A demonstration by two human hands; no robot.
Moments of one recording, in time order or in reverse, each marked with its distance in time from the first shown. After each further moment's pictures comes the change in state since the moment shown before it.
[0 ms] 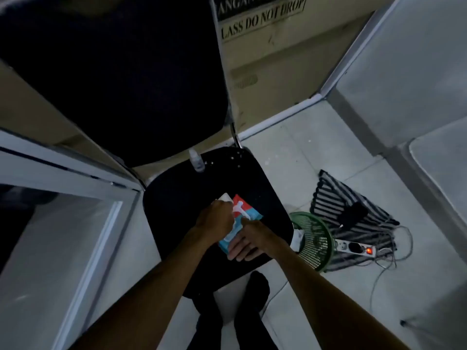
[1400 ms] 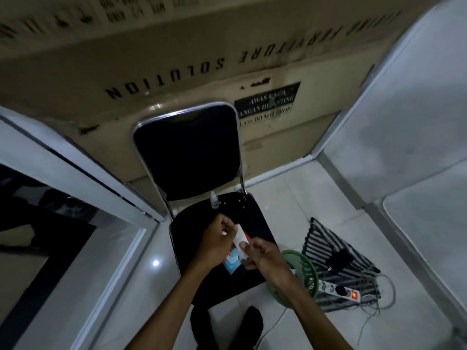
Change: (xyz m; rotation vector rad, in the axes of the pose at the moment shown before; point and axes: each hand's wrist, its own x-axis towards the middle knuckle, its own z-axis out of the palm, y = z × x) left_hand -0.167 0.065 -0.115 -0.954 0.384 -0.110; right_hand -0.181 0.004 0.060 0.185 0.380 -0.672
